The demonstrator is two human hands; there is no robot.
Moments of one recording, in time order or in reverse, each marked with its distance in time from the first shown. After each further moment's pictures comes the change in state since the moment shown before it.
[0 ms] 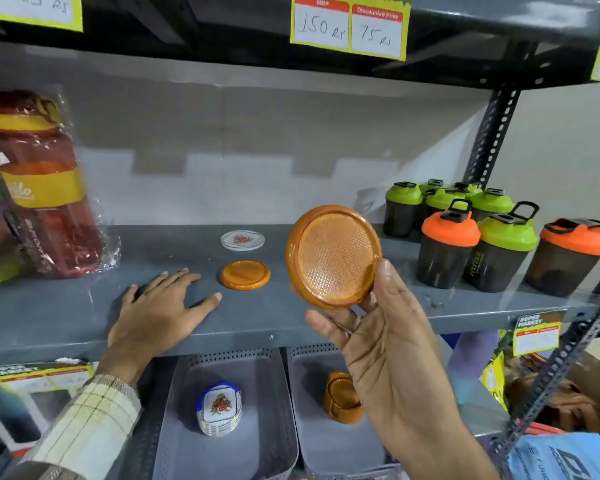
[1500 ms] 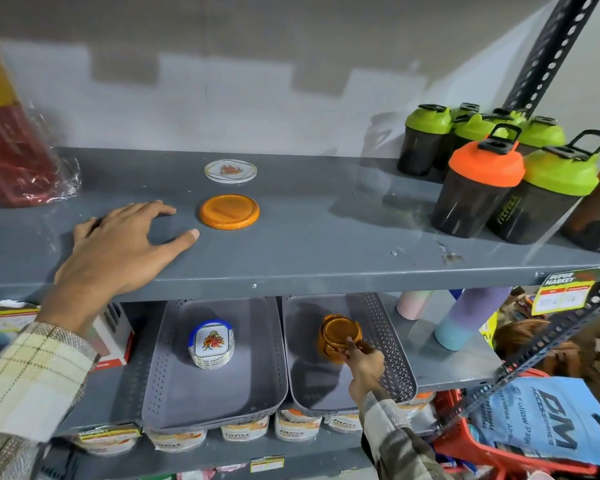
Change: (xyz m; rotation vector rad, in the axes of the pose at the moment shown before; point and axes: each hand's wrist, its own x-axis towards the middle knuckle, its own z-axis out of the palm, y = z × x) left_hand 0.010 -0.003 0.001 0.044 0.022 -0.031; right_hand 0.082 0.219 -0.355 -0.784 0.951 0.396
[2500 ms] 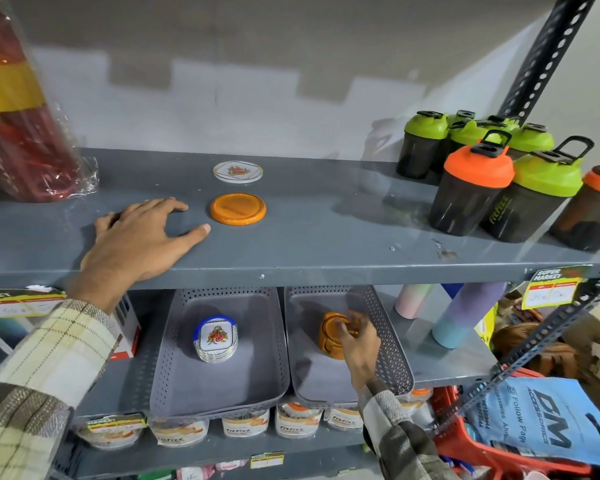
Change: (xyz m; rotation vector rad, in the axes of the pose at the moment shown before) left_hand -0.002 0.005 -0.002 0.025 -0.014 0.002; right_hand -0.062 -0.046 -0.013 -0.237 -0.112 -0.439
